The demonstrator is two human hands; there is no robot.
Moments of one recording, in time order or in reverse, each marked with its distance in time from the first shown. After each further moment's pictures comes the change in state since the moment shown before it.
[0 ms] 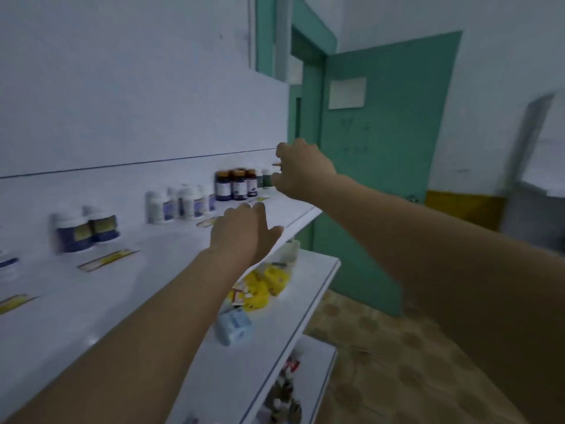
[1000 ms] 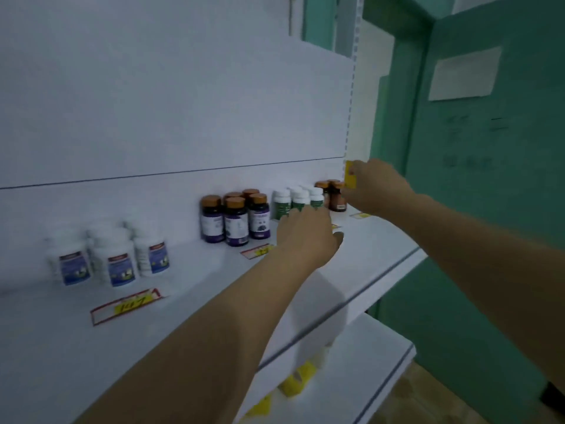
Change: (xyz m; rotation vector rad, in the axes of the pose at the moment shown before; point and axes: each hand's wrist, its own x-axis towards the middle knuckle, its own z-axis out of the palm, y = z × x) left_hand 0.380 0.063 0.142 0.076 0.064 -0.151; right_hand 0.318 0.230 0.206 0.111 -0.078 -0.059
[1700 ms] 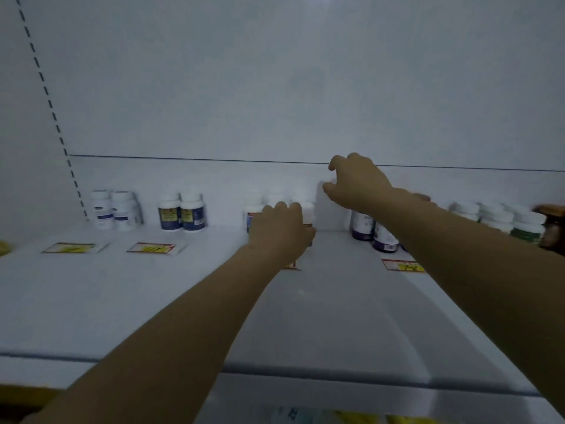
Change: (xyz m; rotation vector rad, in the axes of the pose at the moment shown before) left_hand -0.092 -0.137 -0.041 0.302 0.077 -0.784; right_hand 0.029 -0.205 0.049 0.392 -0.109 -0.757
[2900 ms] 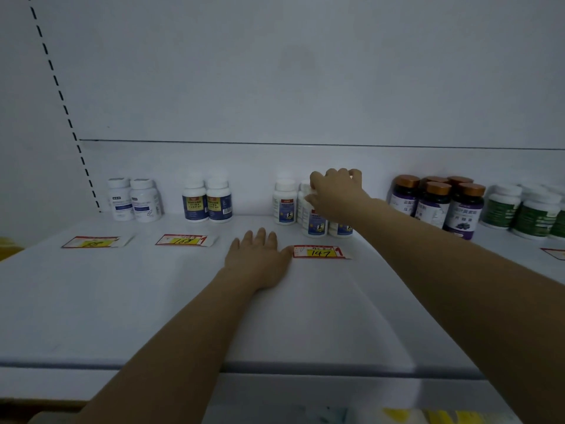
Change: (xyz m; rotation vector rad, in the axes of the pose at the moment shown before) left_hand -0.010 -0.123 0.057 0.056 -0.417 -0.065; right_hand 0.017 -0.082 0.075 -0.266 -0.133 -0.058
